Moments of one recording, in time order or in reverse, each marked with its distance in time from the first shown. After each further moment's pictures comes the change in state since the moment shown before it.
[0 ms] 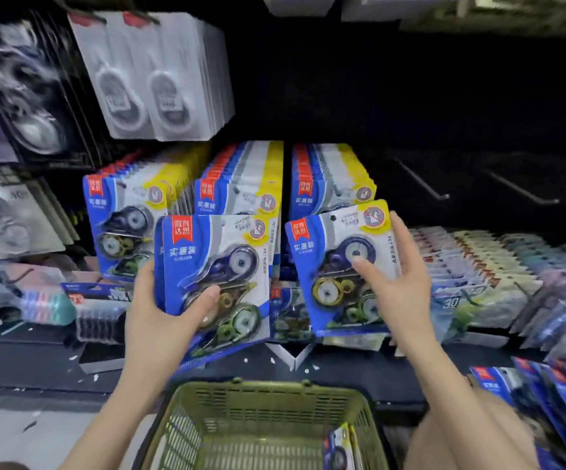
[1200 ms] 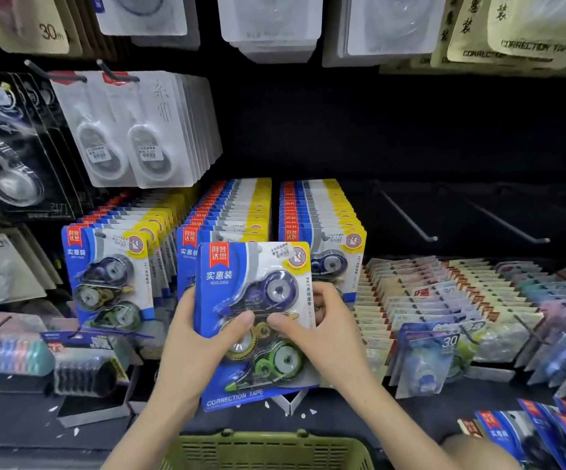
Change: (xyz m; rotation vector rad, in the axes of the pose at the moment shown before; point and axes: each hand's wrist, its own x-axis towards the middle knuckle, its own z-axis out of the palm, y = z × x) left_hand 0.025 0.025 0.056 -0.189 -0.198 -0.139; right_hand 0.002 -0.017 0.055 -0.135 -0.272 0.235
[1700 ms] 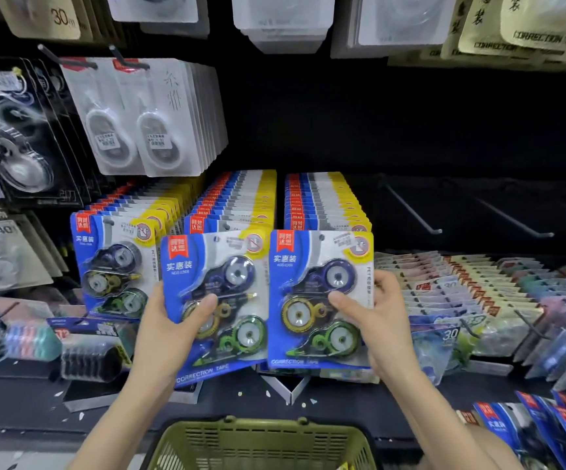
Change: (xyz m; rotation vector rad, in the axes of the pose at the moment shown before) left_hand 0.011 -0.012 -0.035 0.050 0.123 0.011; right_hand 0.005 0.017 -0.040 0.350 0.175 0.049
